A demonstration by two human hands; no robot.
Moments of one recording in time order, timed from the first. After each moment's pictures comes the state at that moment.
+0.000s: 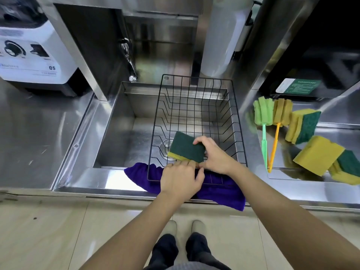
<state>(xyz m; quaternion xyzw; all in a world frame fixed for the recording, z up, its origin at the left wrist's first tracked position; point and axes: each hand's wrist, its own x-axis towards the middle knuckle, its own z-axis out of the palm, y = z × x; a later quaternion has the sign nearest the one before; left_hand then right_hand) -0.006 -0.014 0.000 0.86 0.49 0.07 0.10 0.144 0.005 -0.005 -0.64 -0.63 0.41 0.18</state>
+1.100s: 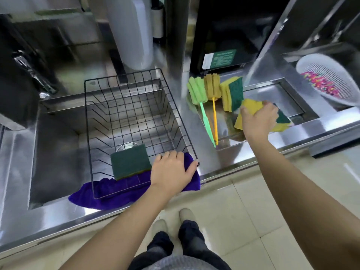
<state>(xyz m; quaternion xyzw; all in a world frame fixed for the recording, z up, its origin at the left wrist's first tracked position) 0.065 -0.038 -0.001 0.93 0.35 -0.01 0.06 0.295 -0.084 0.043 -0.93 -0.14 -0.01 0.33</state>
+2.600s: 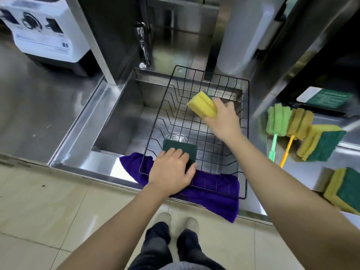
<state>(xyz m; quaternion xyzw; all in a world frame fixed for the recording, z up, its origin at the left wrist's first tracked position) -0.007 -0.005 -0.010 0.85 0.51 0.11 0.06 0.158 0.076 0.039 -0.76 -0.58 0.21 0.19</state>
